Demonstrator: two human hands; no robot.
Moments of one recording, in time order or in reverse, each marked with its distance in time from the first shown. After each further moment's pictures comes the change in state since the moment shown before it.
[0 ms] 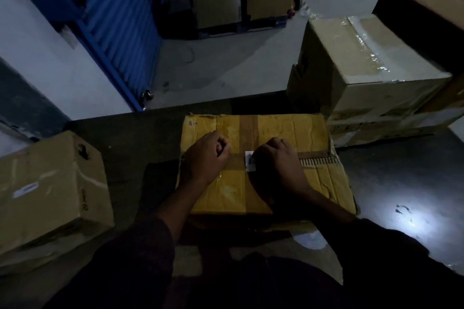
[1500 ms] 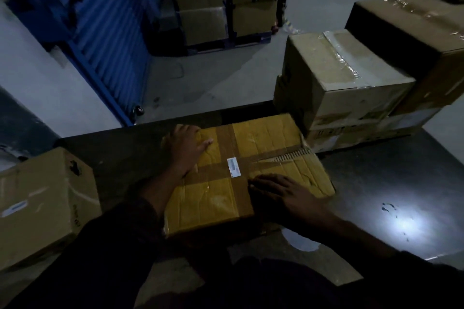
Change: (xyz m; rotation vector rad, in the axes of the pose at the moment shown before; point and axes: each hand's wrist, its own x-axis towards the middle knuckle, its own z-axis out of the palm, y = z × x) left_hand 0.056 -0.039 -0.004 0.224 -0.100 -0.048; right_hand -0.073 0.028 -0.022 -0.130 -0.110 -0.507
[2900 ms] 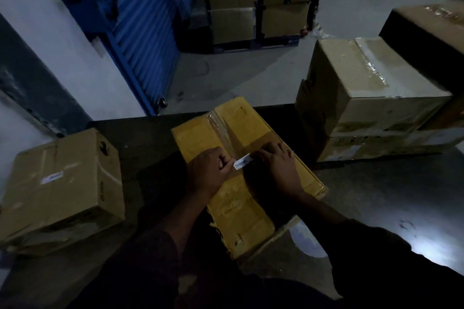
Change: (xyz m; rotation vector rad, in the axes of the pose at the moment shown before) left_hand -0.096 0.033 -0.010 -0.151 0.128 -0.034; right_hand 0.089 -0.008 -0.001 0.091 0.051 0.437
